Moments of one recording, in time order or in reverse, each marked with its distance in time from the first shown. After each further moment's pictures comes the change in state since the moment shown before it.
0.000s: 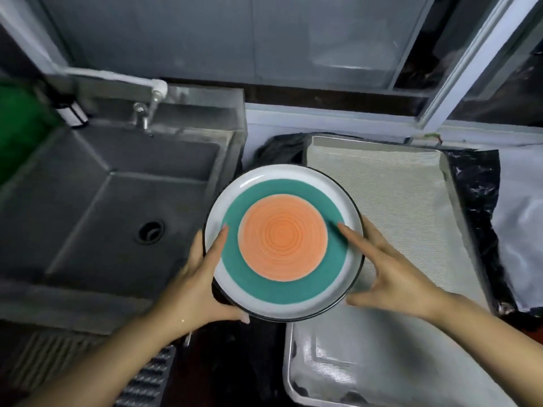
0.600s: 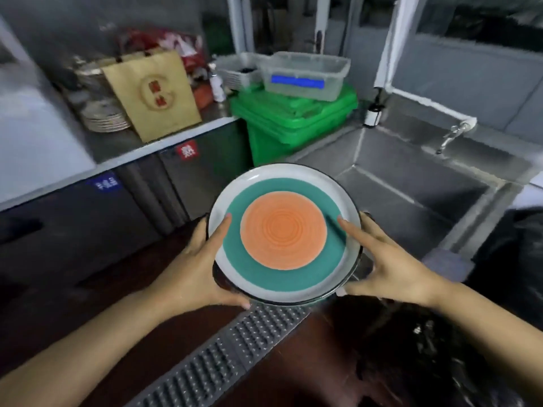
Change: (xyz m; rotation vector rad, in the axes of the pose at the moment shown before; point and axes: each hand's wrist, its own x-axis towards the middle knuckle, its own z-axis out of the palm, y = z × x) left_hand -0.516 -0.162 -0.149 0.072 0.486 -0.564; right_hand 0.038 -0.393 0.308 -0.079 -0.403 -0.655
